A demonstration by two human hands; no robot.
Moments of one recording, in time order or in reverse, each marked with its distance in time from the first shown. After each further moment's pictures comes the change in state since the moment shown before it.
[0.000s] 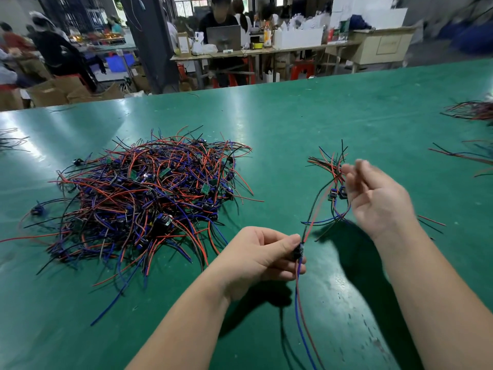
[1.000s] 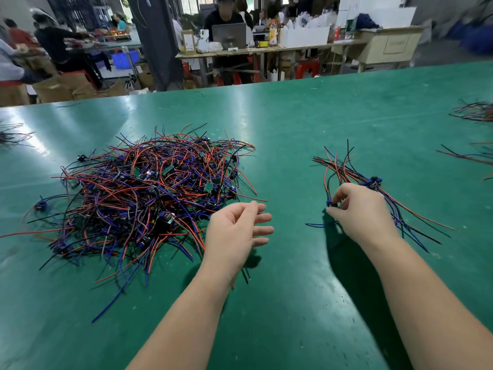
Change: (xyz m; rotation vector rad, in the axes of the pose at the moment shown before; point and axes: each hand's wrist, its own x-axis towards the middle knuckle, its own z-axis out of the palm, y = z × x) left_hand 0.008 0.008 -0.013 0.024 0.588 0.286; right_hand 0.007 0.022 -0.022 -1.780 -0.138 -0.449
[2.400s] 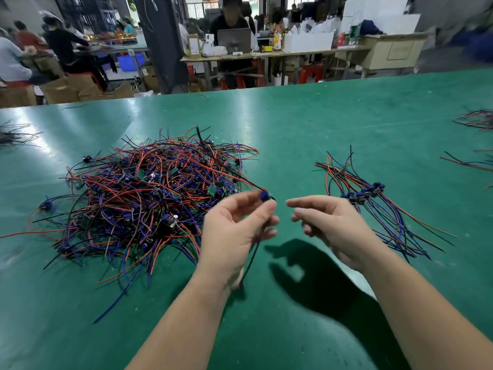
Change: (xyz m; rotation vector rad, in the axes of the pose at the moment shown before) left_hand -0.009 0.012 0.001 -0.281 -0.089 0.166; right_hand -0.031 -0.046 0.000 1.053 -0.434 0.057
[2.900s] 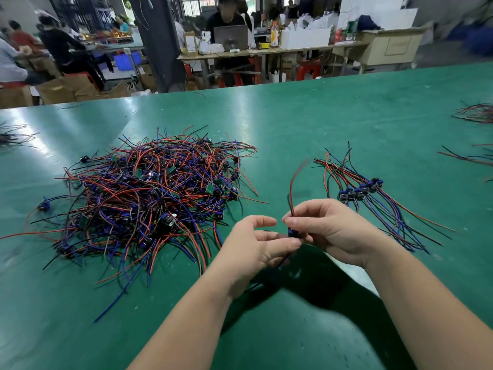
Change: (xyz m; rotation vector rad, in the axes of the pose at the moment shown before) left_hand -0.003 -0.014 0.000 0.247 -0.200 -0.408; right_hand -0.002 -0.002 -0.001 0.086 -0.216 0.160
